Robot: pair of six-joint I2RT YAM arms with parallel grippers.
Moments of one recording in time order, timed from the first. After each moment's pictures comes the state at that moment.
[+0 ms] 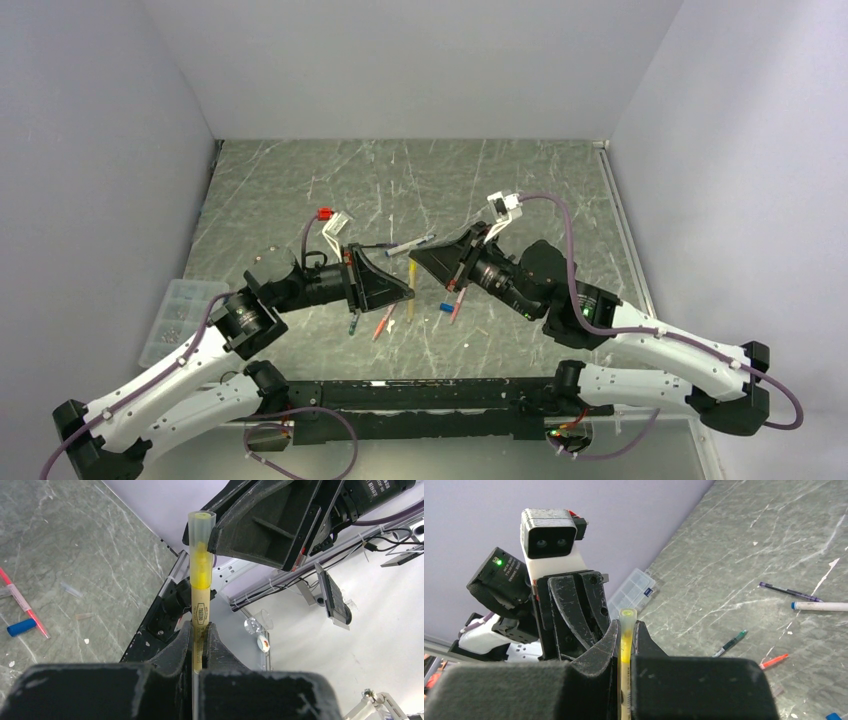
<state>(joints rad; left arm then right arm) -0.82 0.73 0.72 0.06 0.51 -0.85 1.16 0.89 0.97 -0.07 0.25 0.69</state>
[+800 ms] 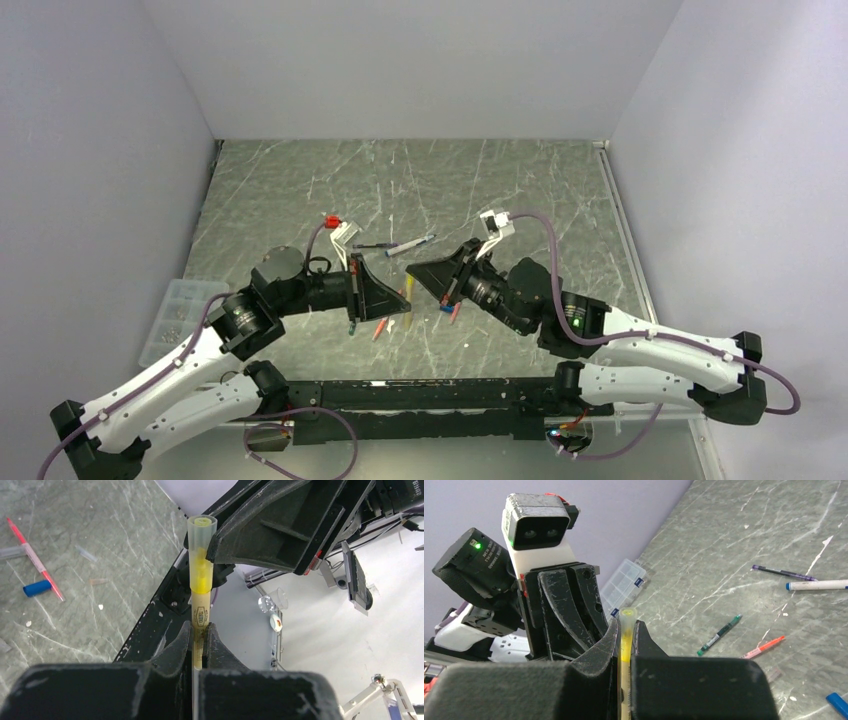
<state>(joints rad) -0.83 0.73 0.74 -0.11 0.50 -0.79 1.25 0.89 0.89 -0.04 0.37 0.71</state>
